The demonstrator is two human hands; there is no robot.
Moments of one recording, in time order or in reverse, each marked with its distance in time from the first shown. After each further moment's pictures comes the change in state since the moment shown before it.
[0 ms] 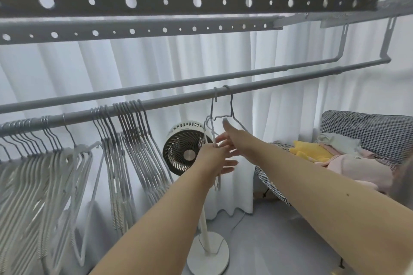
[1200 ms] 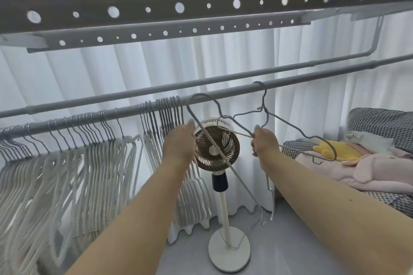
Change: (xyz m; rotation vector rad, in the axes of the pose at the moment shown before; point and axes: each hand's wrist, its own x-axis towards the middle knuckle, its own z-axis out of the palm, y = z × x) left_hand -0.076 0.038 -0.119 0.530 0.493 0.253; right_hand -0.004 0.000 0.053 0.245 0.500 0.079
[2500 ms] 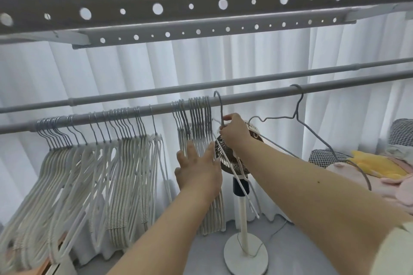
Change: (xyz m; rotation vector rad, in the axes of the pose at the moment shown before) left_hand 0.003 -0.066 0.008 0.728 -0.074 -0.005; right_hand -0.021 -0.048 0.126 -0.234 -0.296 -0.298
